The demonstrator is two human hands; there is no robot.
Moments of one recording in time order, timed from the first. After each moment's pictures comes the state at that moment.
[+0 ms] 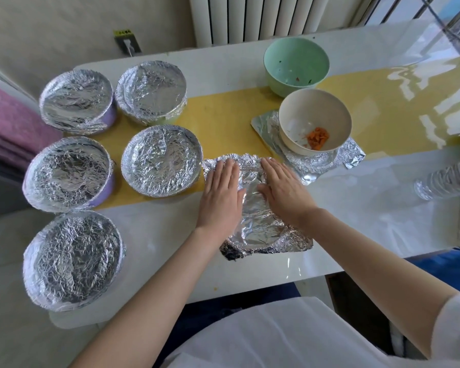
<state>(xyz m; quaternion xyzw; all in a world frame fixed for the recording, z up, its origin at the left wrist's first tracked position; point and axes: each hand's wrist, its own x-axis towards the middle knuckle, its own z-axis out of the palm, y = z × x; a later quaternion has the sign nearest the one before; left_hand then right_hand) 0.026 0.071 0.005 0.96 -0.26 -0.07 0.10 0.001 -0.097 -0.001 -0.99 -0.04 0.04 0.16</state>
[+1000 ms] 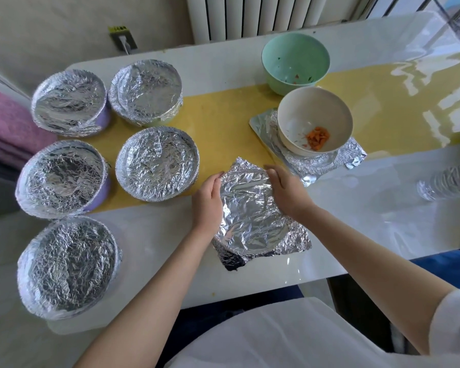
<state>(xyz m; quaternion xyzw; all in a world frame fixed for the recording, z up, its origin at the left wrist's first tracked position) 0.035 0.073 0.003 0.86 0.01 -0.11 0.49 0.013 -0.102 0.002 -0.91 0.14 0.08 0.39</state>
